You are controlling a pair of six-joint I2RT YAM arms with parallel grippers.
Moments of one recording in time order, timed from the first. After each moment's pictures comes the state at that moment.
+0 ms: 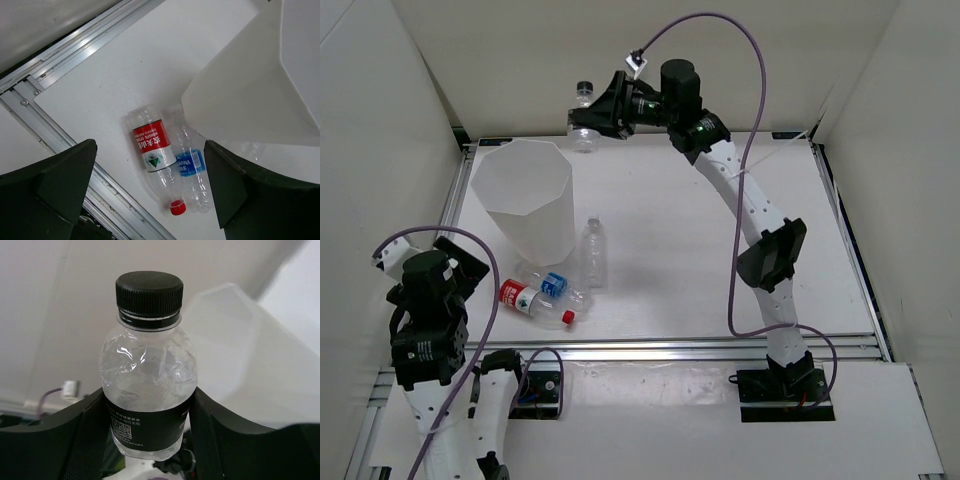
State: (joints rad) left arm 0.16 0.56 1.15 -1.13 -0.39 -0.58; right arm 0.60 2.23 2.49 -0.38 -0.75 0.95
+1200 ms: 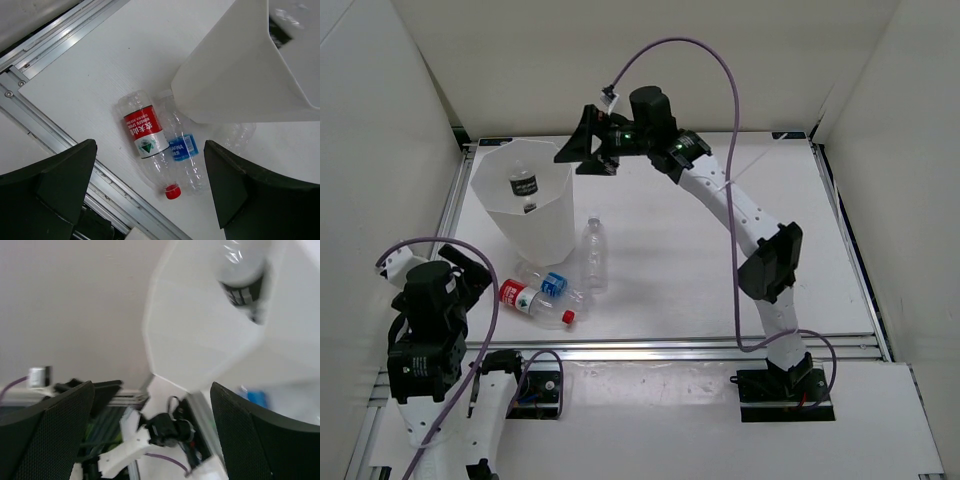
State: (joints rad) left arm 0.06 0.52 1.15 -1.19 -0.39 -0.63; right arm 0.74 2.20 2.42 -0.41 -0.74 0.93
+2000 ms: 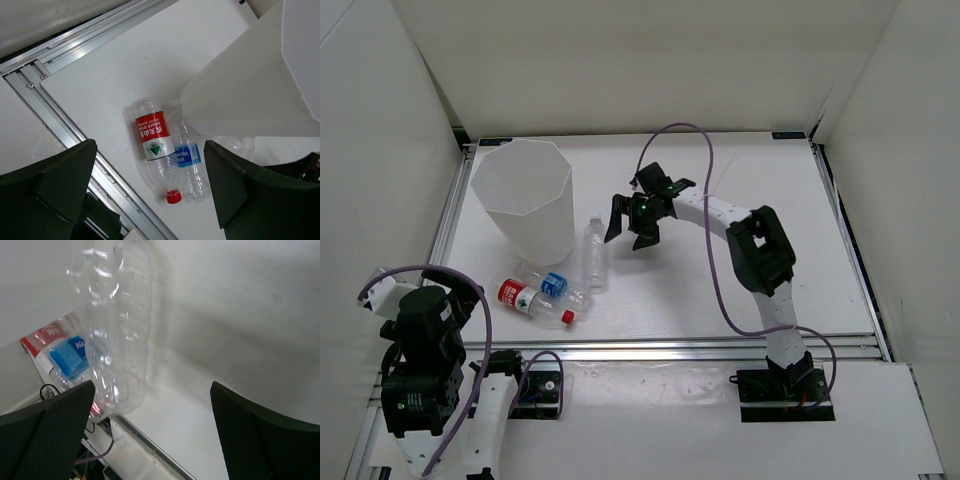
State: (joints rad) left arm 0.06 0.42 1.19 -1.28 -0.49 -0.72; right arm 0.66 2.14 1.68 -0.56 -0.49 0.67
